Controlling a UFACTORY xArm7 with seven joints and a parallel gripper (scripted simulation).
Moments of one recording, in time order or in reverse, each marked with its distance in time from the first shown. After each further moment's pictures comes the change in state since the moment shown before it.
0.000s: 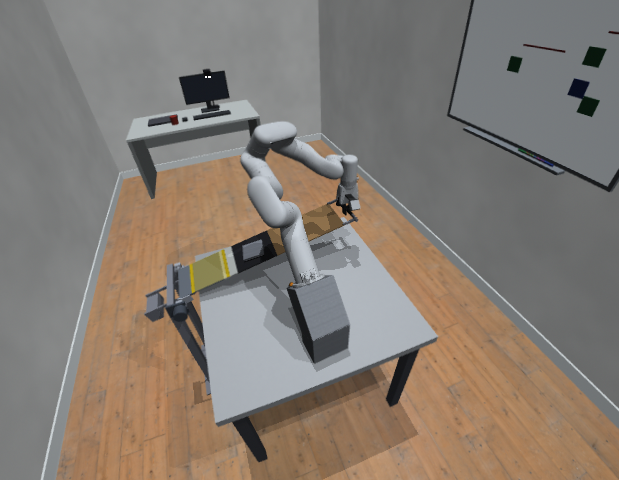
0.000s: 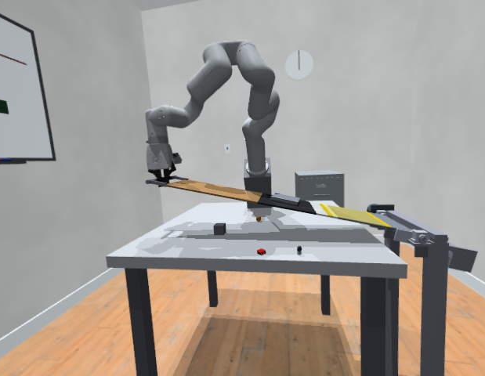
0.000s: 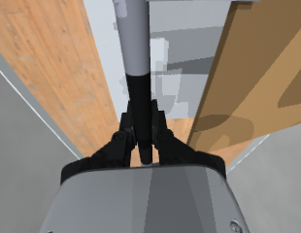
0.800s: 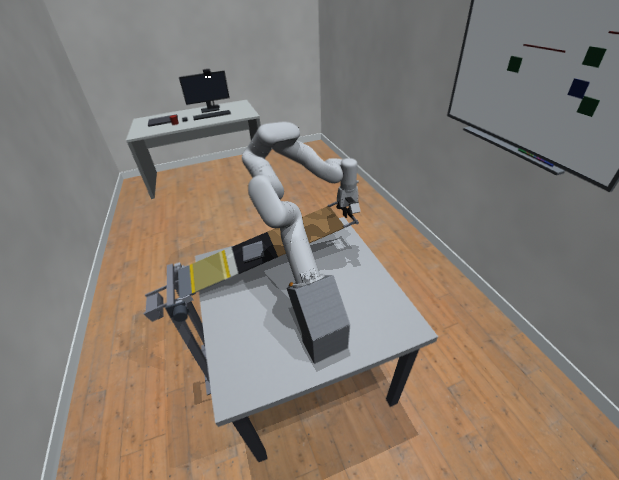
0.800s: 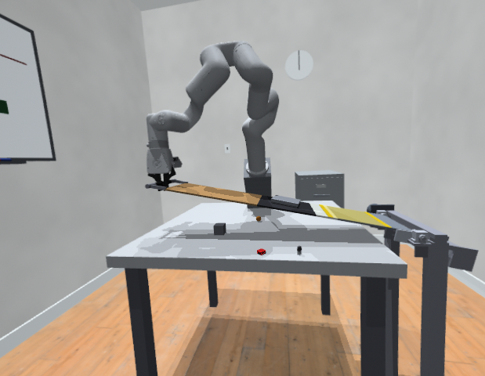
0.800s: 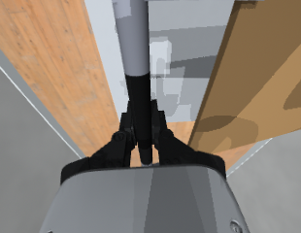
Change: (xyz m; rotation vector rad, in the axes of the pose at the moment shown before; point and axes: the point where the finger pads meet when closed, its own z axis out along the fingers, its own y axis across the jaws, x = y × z) arm 0.000 -0.004 0.017 0.019 -0.003 0.003
